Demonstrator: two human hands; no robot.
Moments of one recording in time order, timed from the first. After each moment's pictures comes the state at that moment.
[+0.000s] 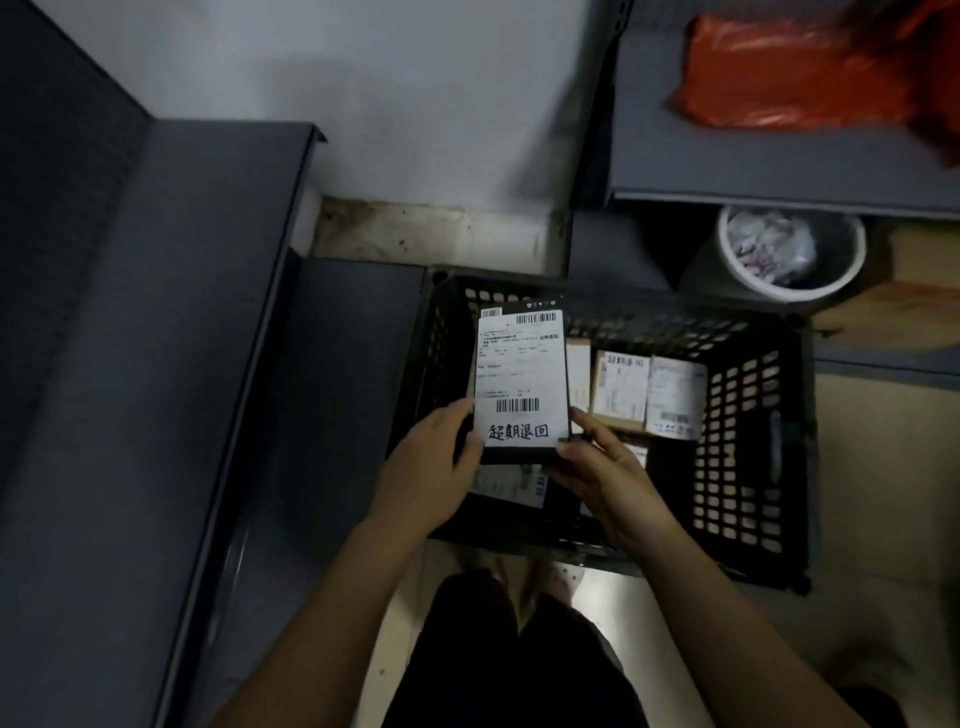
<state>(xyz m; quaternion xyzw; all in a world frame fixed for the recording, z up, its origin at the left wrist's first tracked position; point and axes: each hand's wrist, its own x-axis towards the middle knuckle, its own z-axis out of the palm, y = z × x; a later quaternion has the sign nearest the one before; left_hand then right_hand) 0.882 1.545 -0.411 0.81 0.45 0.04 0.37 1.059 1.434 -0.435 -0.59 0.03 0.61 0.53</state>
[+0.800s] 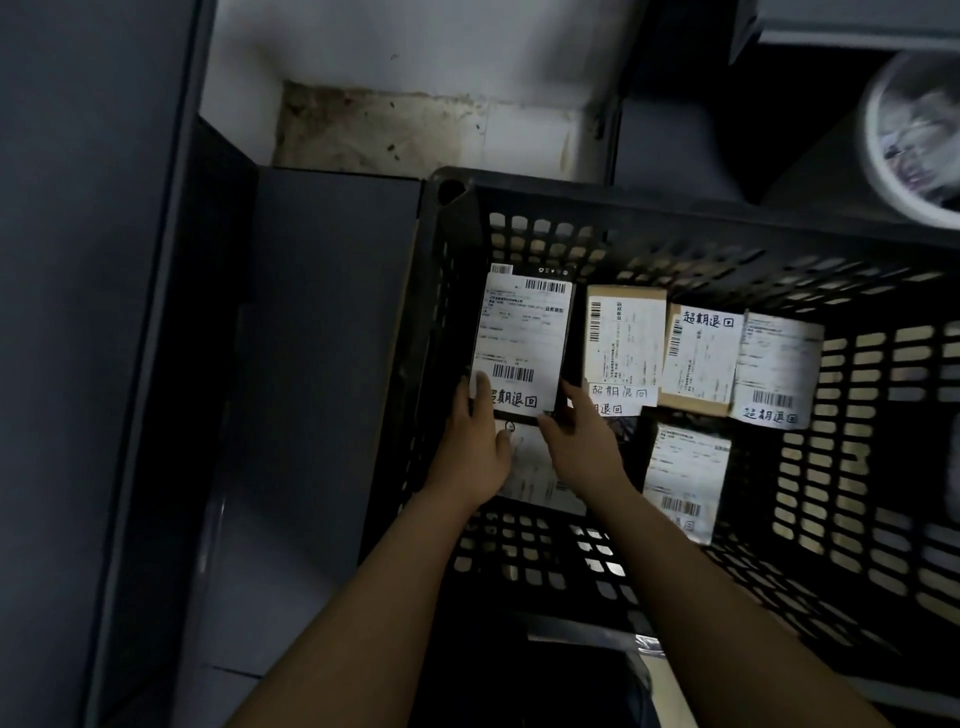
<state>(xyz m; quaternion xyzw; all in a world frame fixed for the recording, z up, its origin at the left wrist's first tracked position) 0.898 1.577 -0.598 0.73 0.50 -0.13 0.44 1.019 1.510 -0.602 -0.80 -0.17 0.51 0.27</state>
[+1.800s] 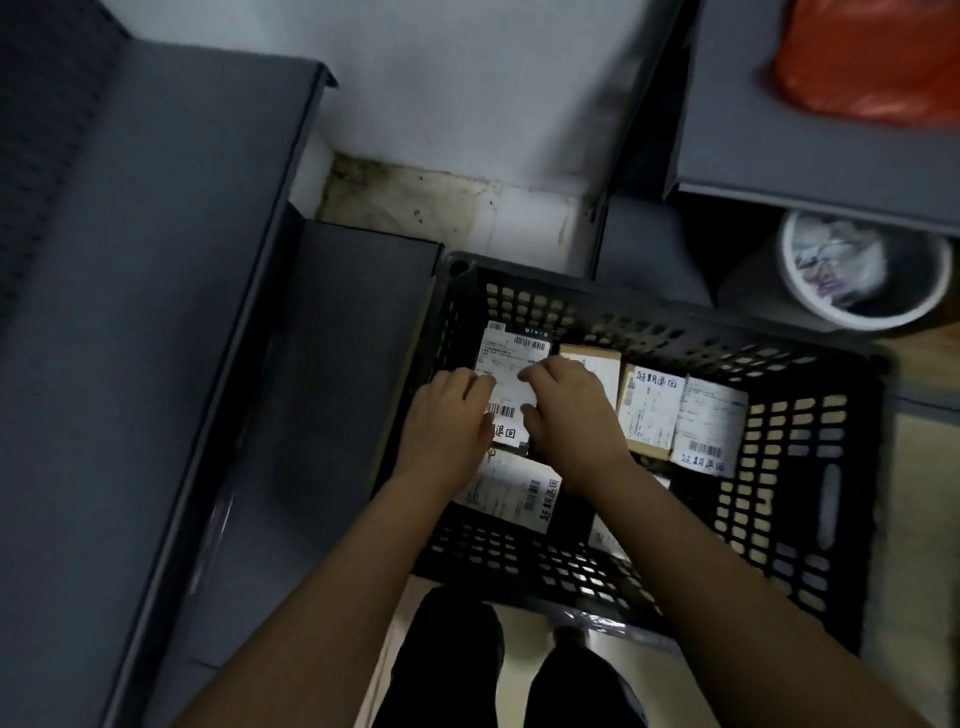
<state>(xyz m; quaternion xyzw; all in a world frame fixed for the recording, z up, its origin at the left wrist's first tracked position) 0.916 1.599 -0.483 0.89 0.42 0.02 0.17 1.065 1.543 -0.484 -0.75 -0.61 0.20 0.13</state>
